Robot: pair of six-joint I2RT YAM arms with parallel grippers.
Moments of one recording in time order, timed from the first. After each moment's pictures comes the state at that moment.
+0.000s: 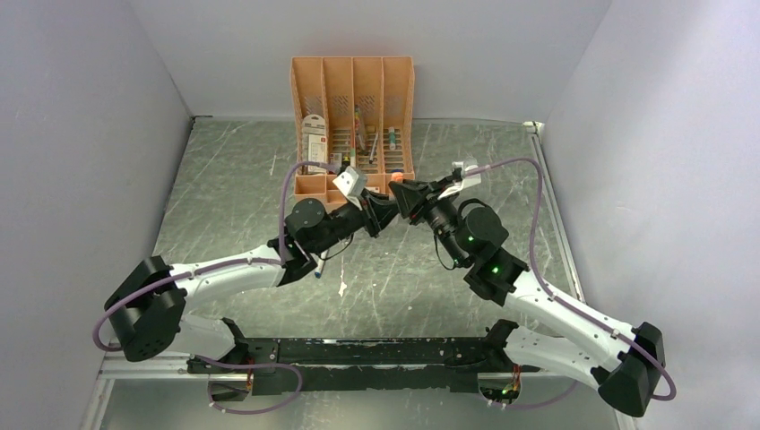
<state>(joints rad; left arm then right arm) -0.92 1.36 0.77 0.72 0.07 -0.33 0.85 0.91 0.71 0.35 0.29 0.36</state>
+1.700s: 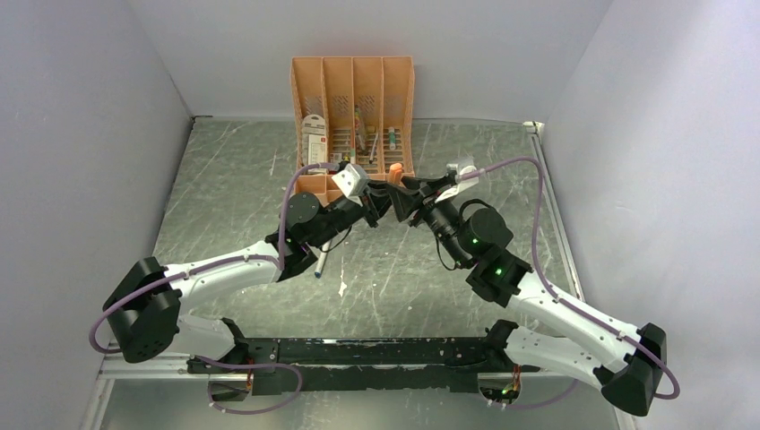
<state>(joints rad) -0.92 1.35 0.82 0.78 0.07 -0.10 0.88 0.90 0.75 0.34 0.26 0.19</state>
